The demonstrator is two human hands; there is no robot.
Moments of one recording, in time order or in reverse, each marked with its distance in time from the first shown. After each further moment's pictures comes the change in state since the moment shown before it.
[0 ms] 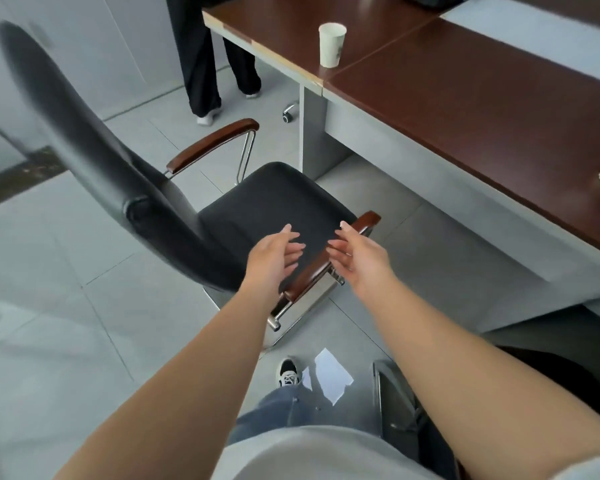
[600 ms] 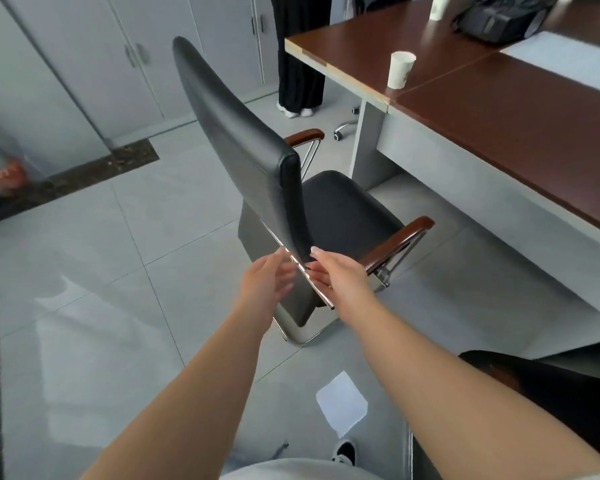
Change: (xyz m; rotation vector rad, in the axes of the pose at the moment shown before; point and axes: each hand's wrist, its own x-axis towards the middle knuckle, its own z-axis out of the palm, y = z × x) left_hand -0.090 -0.038 -0.144 -0.222 0.094 0.013; right_hand -0.124 0.091 0.078 -0.190 -0.253 -0.001
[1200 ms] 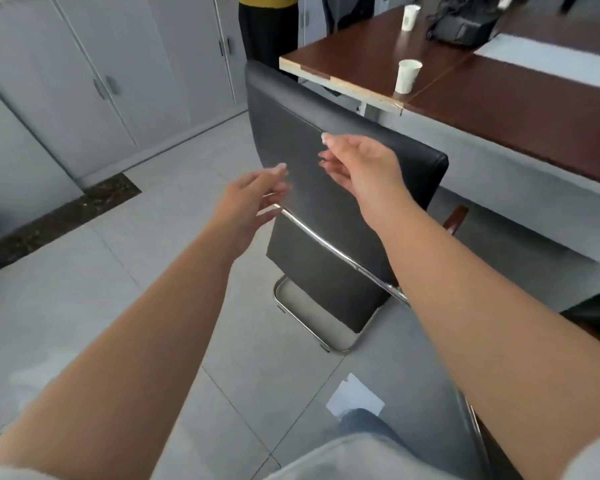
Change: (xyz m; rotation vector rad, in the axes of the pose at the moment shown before) left_hand 0.070 0.195 -0.183 0.230 -0.450 0.315; right_hand -0.031 -0.064 0.234 -0.139 0.128 -0.606
